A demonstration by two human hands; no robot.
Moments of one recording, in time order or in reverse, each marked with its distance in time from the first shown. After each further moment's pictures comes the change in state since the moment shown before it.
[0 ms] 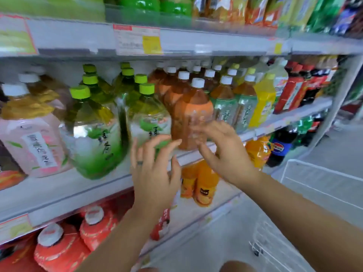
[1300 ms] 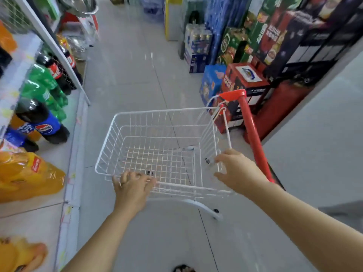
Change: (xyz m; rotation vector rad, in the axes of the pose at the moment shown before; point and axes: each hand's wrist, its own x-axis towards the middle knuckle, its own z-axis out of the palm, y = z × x) left_hand -0.068 0.346 0.197 -0.239 -1.586 0.583; right_hand -0.305 -0.036 -0.370 -0.572 -0.354 1.893
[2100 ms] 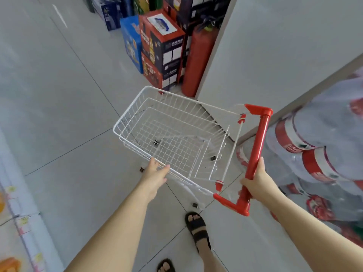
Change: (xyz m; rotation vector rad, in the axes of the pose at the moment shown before) left_hand -0.087 0.219 0.011 -1.084 -0.735 -0.250; right_hand -0.221 0.154 0.000 0.827 -0.061 1.085
